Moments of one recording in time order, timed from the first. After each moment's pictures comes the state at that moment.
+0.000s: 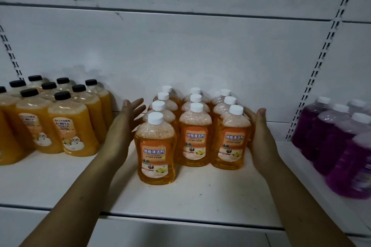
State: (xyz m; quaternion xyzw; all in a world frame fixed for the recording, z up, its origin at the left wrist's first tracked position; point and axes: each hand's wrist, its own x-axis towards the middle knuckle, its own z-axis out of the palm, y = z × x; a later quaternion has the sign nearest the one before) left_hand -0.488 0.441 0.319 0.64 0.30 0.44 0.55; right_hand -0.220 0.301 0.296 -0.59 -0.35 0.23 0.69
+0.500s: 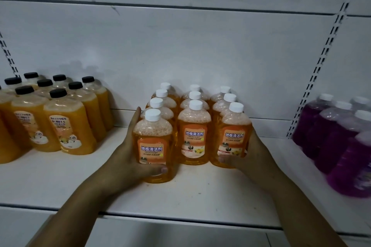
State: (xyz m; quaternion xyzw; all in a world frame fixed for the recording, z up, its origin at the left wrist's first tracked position) left_hand -0.505 0.441 0.265 0.79 0.25 0.30 0.47; right_hand -0.219 0.284 0.261 -0.67 -0.47 0.21 0.53
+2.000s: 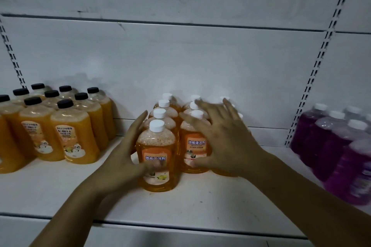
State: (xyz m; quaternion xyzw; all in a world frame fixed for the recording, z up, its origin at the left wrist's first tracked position) left_hand -0.515 0.448 0.287 0.81 0.20 0.34 0.45; right_hand -0.274 0.314 0.343 -0.67 -0.69 -0.27 0.10
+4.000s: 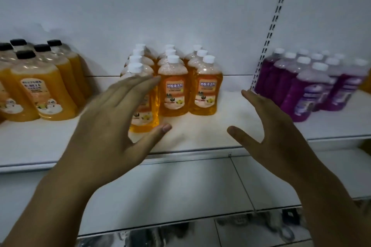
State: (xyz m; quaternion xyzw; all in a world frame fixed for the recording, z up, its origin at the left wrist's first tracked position) left_hand -0.551 0.331 0.313 0.92 0.16 0.36 0.05; right_hand -0.310 0.128 0.291 -0.80 -0.49 -0.09 0.33
